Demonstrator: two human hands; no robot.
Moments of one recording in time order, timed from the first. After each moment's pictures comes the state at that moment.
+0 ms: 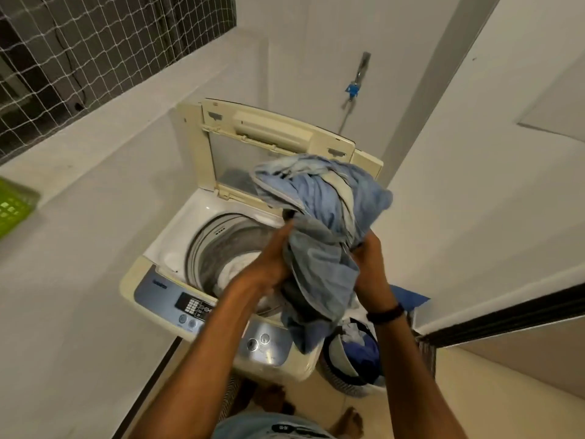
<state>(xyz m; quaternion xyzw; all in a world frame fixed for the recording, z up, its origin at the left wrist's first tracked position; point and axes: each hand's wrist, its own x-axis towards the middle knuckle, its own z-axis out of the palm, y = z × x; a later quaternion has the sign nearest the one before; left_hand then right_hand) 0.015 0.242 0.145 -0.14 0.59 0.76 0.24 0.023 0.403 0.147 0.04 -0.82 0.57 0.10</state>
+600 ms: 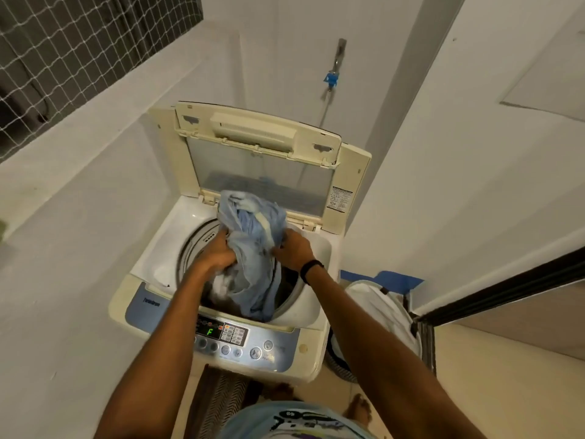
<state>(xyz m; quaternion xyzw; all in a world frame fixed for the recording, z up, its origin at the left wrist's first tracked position) -0.077 0.126 0.031 -0.09 0.87 0.44 0.20 -0.073 0.323 0.036 -0.04 -0.91 0.37 -0.17</state>
